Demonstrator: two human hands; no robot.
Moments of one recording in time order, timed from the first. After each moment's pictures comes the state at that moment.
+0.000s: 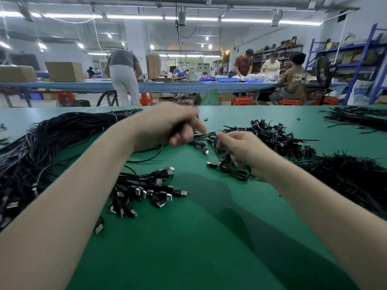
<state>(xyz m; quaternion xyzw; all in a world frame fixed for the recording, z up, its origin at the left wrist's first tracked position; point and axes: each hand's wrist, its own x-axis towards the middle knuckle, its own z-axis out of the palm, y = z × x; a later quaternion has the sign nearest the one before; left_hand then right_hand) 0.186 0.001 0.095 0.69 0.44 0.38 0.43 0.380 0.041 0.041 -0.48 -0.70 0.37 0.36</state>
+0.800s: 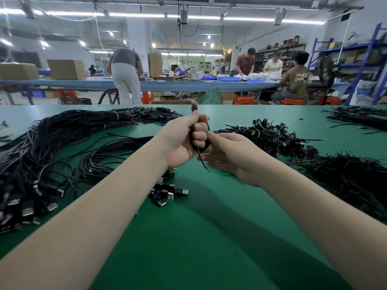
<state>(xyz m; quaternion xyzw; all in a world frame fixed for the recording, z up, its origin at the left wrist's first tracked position) 0.219 0.015 0.065 0.41 0.32 0.54 0.66 0.357 0.032 0.034 -0.38 -0.61 0.57 0.39</state>
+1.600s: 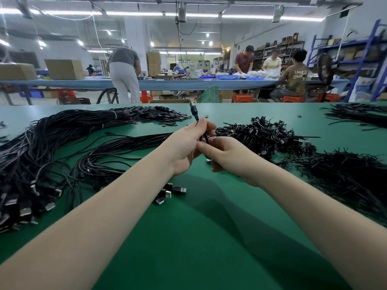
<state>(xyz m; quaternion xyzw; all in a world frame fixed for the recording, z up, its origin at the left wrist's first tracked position) 0.234 0.026 0.039 0.47 0.42 0.57 0.53 0.363 0.033 0.025 -0.38 -0.77 0.39 0.33</state>
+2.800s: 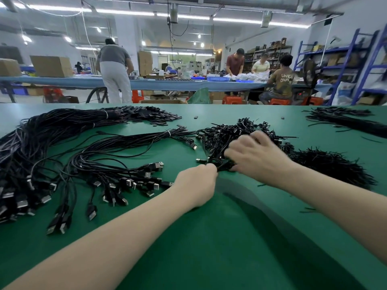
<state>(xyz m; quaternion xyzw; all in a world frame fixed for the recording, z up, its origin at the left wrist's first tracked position) 0.273 0.002 -0.030 0.80 0.58 0.17 -0.04 0.465 0.045 0.013 -0.34 -0.83 -0.44 0.04</state>
